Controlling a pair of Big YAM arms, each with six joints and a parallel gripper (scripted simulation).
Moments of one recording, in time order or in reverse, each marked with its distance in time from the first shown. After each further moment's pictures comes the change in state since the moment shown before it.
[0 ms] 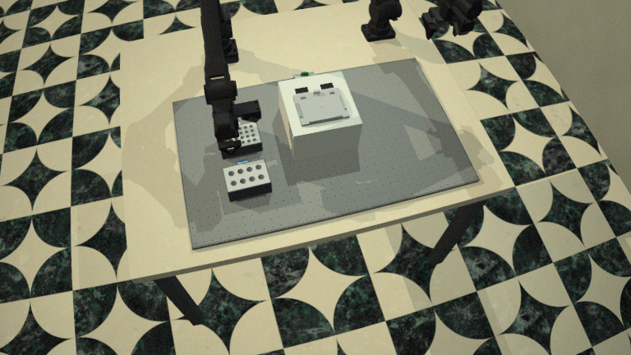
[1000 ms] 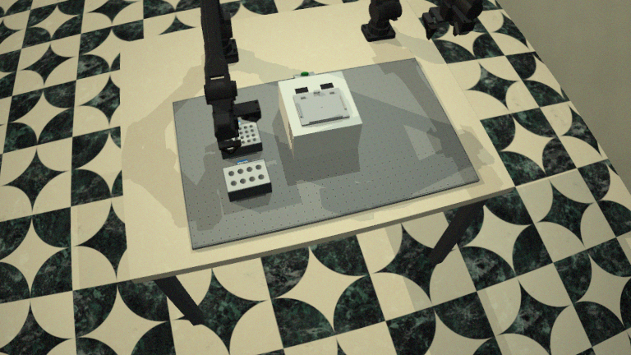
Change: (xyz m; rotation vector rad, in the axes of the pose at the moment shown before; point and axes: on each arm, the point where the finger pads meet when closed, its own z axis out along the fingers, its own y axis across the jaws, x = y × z) left arm 0.000 0.001 0.000 0.000 -0.001 -0.002; right arm 0.000 0.003 0.002 -0.006 0.000 0.000
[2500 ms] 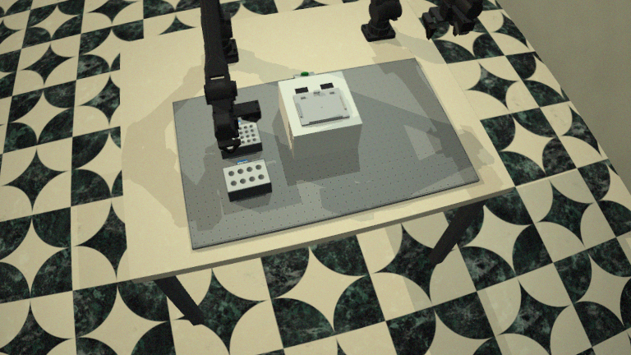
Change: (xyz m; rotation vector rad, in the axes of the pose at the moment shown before) left arm 0.000 0.000 0.000 0.000 0.001 0.000; right arm 0.000 -0.001 0.000 0.004 0.002 -0.001
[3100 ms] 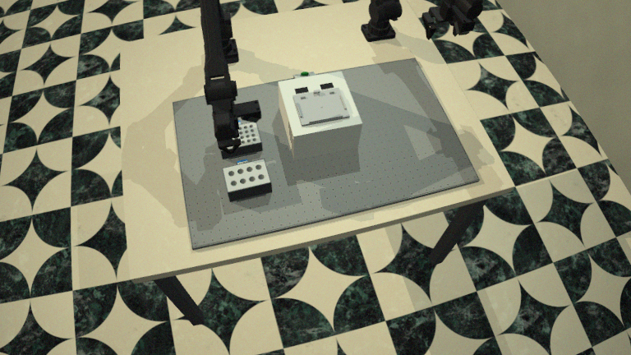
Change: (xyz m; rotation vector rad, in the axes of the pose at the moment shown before) left arm 0.000 0.000 0.000 0.000 0.000 0.000; right arm 0.000 0.000 0.000 0.000 0.000 0.000
